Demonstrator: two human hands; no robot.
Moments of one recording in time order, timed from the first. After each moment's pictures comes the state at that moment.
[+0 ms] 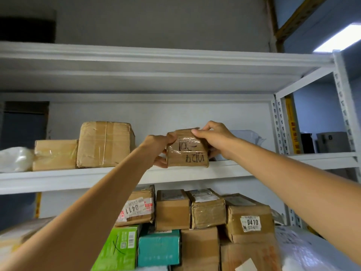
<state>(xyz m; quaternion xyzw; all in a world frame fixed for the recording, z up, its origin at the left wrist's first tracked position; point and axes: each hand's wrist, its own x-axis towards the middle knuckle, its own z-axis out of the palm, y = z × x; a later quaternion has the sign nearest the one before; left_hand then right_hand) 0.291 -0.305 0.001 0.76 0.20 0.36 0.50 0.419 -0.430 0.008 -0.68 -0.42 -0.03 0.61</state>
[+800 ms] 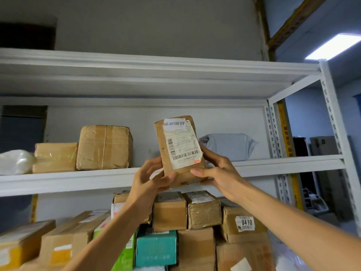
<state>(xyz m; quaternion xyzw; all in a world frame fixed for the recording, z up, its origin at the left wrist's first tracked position) 0.278 -0.295 -0.101 0.68 -0.07 0.45 0.57 0.423 -0.441 -0.078 -0.50 -0.53 0.08 0.68</state>
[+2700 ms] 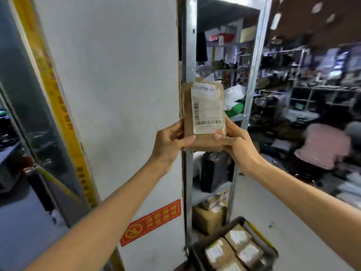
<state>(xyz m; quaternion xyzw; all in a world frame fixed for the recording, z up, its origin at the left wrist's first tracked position) 0.248 -0.955 -0.308 0.47 -0.53 -0.33 0.62 0.071 -1.028 -0.320 -0.66 0.23 -0.48 0.53</state>
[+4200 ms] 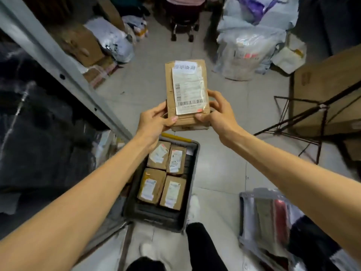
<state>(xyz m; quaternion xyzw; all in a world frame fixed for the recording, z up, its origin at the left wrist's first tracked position) -0.036 -1.486 -0.727 0.48 -0.48 -0.69 0.24 -0.191 -1.409 -0.724 -0.26 0.68 -0.52 0.45</state>
